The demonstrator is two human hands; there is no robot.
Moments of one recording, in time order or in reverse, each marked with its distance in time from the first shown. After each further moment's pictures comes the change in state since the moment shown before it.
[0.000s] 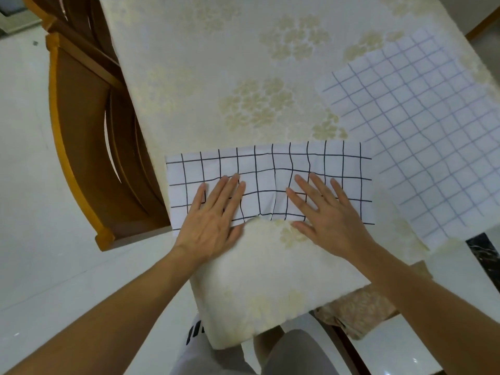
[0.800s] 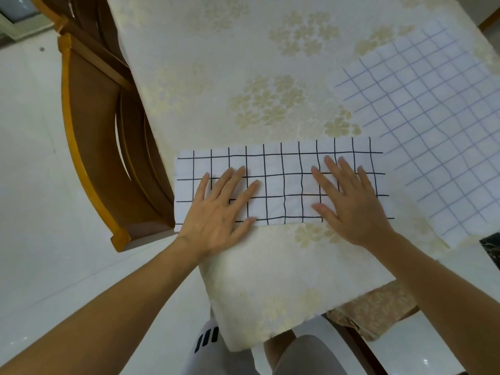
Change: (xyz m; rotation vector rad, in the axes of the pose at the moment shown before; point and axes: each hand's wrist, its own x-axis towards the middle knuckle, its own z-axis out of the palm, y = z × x) left_hand 0.002 -0.022 -0.016 -0.053 0.044 0.058; right_hand 0.011 0.009 -0.006 0.205 0.042 0.163
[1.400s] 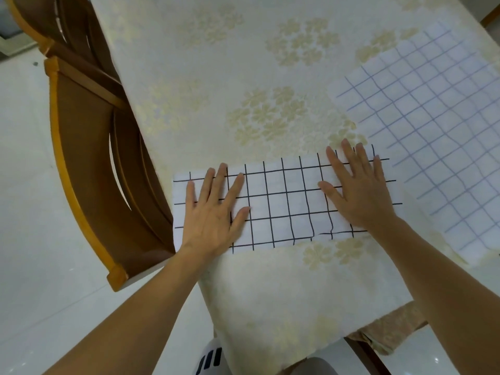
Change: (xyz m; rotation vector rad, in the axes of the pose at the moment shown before) left_hand 0.032 -0.023 0.016 -0.097 0.026 -0.253; right_hand 0.054 0.024 0.011 0.017 0.039 0.247
